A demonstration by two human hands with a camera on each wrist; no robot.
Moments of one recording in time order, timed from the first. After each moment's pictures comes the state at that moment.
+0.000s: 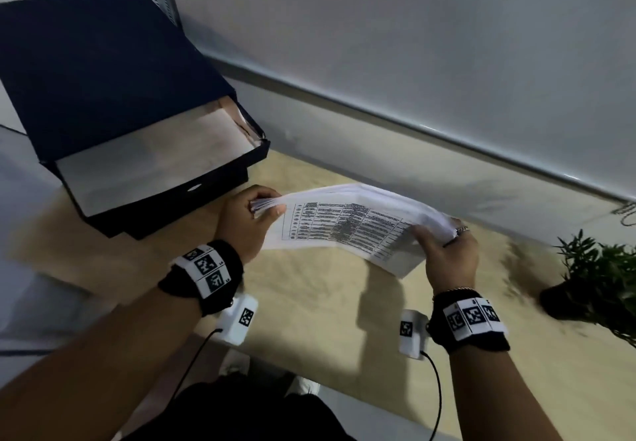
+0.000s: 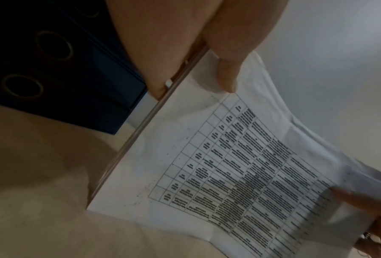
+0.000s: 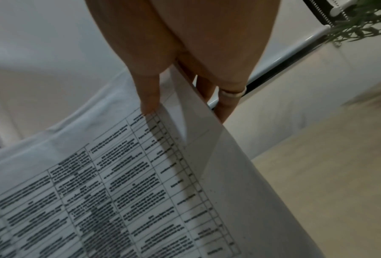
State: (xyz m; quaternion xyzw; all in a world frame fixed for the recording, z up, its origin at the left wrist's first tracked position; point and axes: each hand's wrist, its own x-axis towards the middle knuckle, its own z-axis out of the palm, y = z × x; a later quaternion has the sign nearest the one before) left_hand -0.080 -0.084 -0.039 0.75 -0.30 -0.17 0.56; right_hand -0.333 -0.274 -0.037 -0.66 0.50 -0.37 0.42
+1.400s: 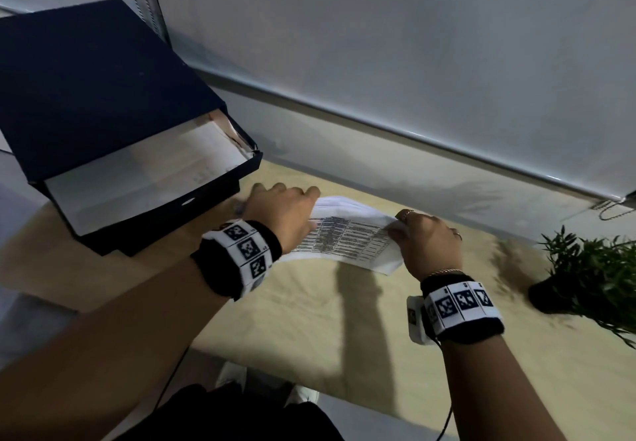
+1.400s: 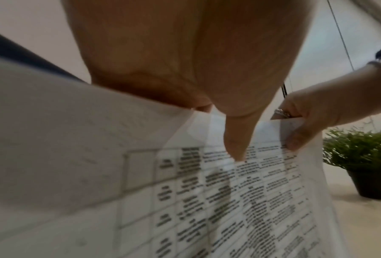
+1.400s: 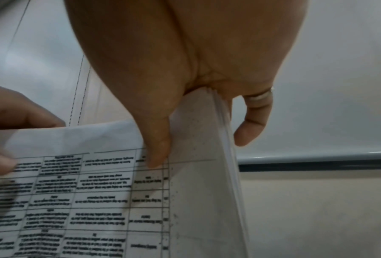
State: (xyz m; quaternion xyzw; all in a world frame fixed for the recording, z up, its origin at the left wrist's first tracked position) left_hand -0.095 -0.134 0.011 0.82 -0.57 -0.02 0.02; right_hand -0.298 -0.259 0.010 -0.88 0.48 -0.03 0.05
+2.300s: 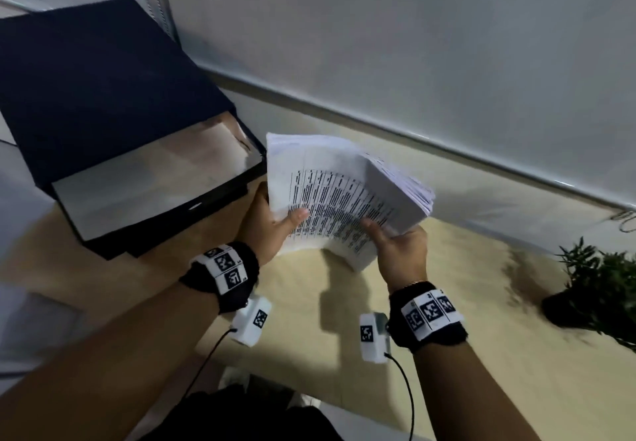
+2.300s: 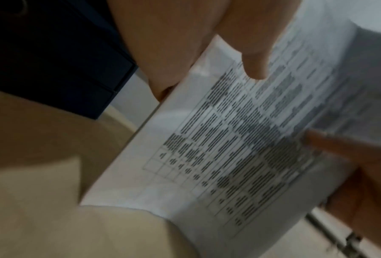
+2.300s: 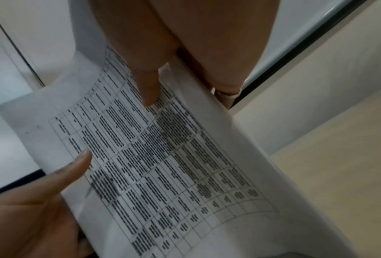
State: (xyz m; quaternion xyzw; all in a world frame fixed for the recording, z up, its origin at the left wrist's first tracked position) left_hand -0.073 -0.113 -0.047 0.69 -0.30 -0.26 0.60; right_hand -0.254 -0.232 -0.019 -0.60 0.44 -0.35 0.57
